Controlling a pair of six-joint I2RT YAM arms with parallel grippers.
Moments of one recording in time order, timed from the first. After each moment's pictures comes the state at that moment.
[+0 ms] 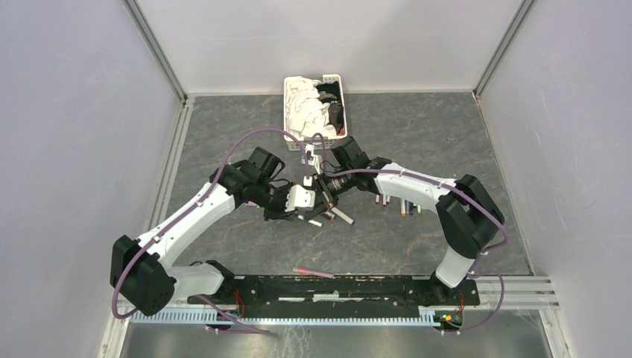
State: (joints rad) left arm -0.58 1.23 1.00 -0.89 0.59 0.99; right arm 0.74 1.72 1.14 -0.22 -1.00 0.34
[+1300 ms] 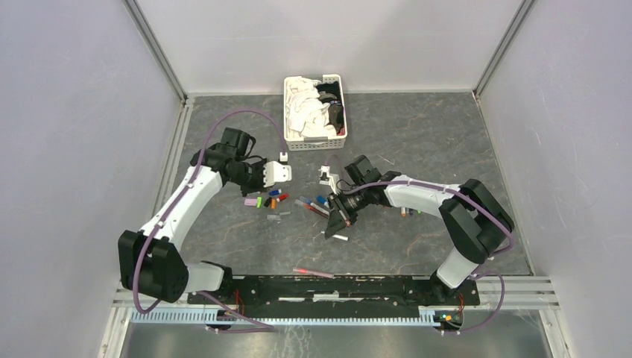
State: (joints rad) left arm -0.27 1.32 1.09 -0.94 0.47 1.21; right arm 0.71 1.66 0.92 -0.27 -0.93 0.18
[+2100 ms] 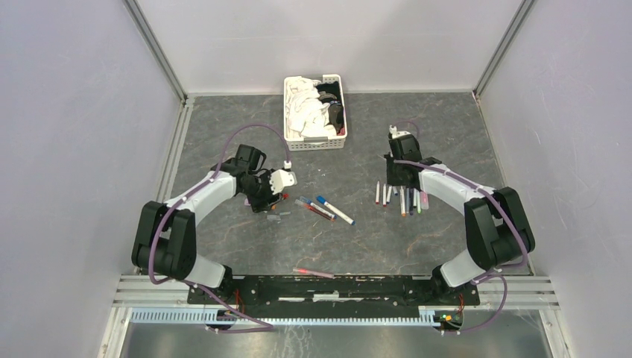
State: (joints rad) left arm -0.28 1.46 0.85 -0.59 0.35 0.97; right arm 0.35 1.55 0.91 -0.30 0.15 0.24
